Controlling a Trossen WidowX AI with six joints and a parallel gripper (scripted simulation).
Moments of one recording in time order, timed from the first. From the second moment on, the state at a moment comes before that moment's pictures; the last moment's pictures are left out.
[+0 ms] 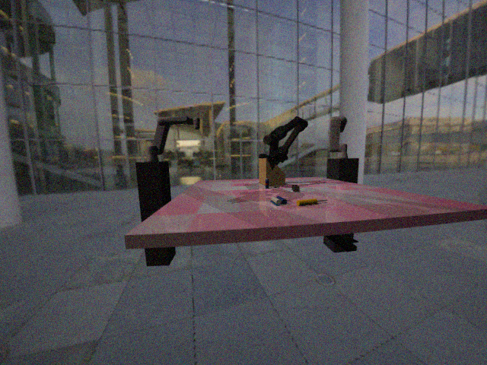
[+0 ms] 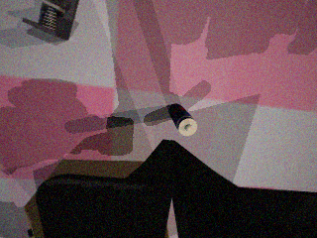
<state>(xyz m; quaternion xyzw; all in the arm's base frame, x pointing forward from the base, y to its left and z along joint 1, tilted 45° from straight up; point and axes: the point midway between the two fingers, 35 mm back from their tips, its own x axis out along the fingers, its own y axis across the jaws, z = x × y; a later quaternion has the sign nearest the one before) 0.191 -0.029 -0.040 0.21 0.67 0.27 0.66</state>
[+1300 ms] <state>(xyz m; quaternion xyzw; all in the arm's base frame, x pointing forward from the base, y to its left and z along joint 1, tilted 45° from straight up) 0.181 0.013 -0.115 0.25 0.67 0.29 0.64</state>
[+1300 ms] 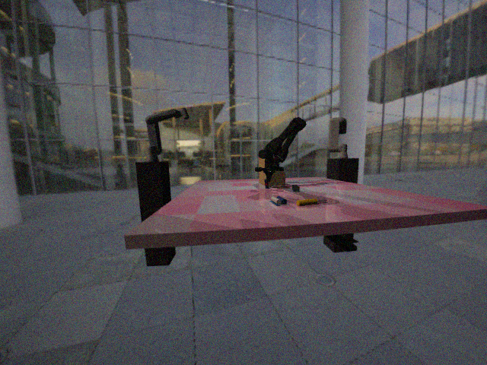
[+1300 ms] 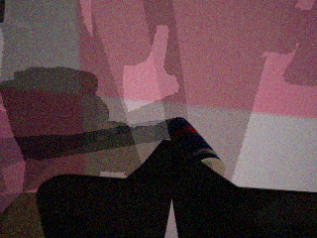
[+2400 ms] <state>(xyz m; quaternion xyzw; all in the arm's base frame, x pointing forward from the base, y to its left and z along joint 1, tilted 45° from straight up) 0.182 -0.048 -0.109 0.25 0.67 0.29 0.63</state>
